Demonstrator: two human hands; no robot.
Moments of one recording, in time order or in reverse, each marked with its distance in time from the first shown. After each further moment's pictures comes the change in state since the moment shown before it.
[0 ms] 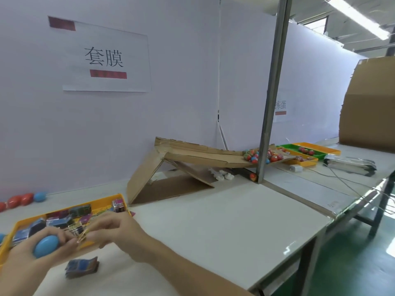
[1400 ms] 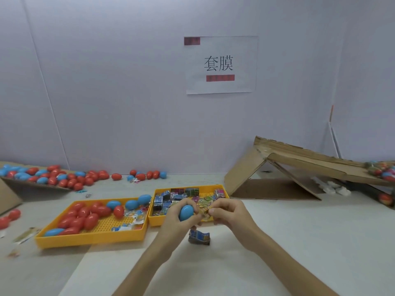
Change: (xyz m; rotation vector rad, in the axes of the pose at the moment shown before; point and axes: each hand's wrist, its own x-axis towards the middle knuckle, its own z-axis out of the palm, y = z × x) left_hand -0.041 0.075 0.025 -0.208 -0.017 0.000; right_hand 0.000 -0.007 0.000 0.102 0.022 0.050
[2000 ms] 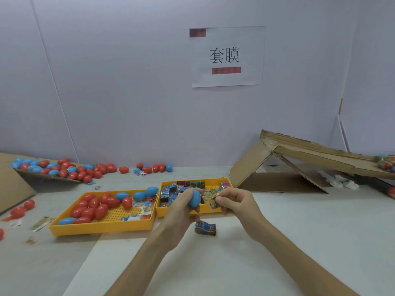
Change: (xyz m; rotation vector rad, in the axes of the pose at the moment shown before) left_hand -0.001 0.013 0.000 -0.408 0.002 -0.207; right_hand -0.003 -0.003 -0.001 0.008 0.058 -0.034
